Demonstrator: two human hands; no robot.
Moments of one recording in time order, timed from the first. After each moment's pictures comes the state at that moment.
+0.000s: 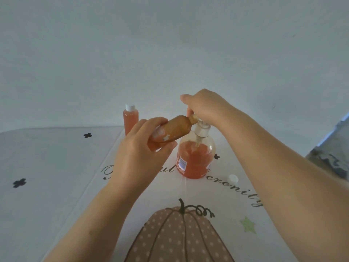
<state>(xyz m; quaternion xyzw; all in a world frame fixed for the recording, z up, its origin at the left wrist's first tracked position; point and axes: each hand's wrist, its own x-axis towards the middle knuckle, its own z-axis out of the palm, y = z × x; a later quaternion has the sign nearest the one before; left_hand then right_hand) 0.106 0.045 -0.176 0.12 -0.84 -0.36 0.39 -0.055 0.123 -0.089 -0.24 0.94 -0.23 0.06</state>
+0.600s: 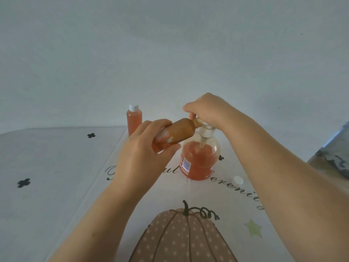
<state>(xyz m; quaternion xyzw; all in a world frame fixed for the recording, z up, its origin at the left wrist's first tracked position) 0.106 0.040 -0.177 0.12 -0.85 -0.34 0.38 -0.053 0.123 -0.091 -0.22 0.93 -0.26 0.11</state>
